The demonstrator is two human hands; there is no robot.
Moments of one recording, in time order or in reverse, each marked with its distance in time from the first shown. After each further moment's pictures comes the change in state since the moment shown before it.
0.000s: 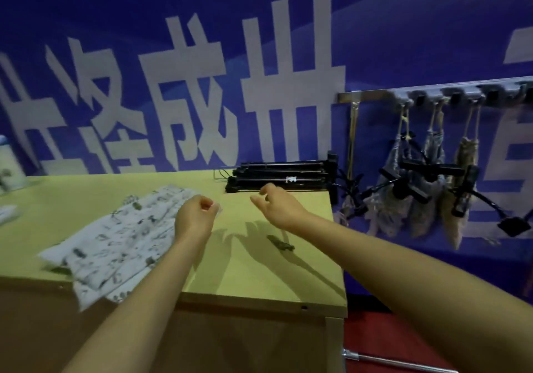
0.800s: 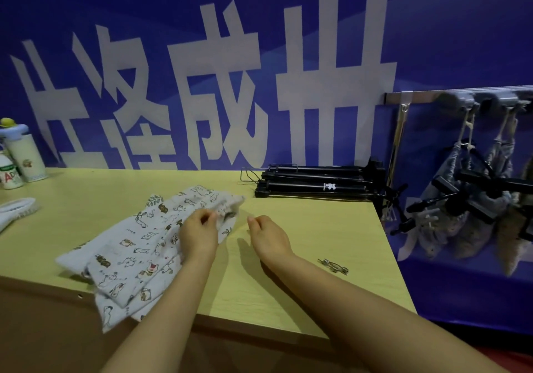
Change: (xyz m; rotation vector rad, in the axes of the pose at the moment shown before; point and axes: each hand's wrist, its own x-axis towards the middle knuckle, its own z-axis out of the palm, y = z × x) left_hand 0.042 -0.070 0.000 -0.201 0.200 -0.093; right_hand 0.038 -0.042 0.114 0.287 0.002 0.186
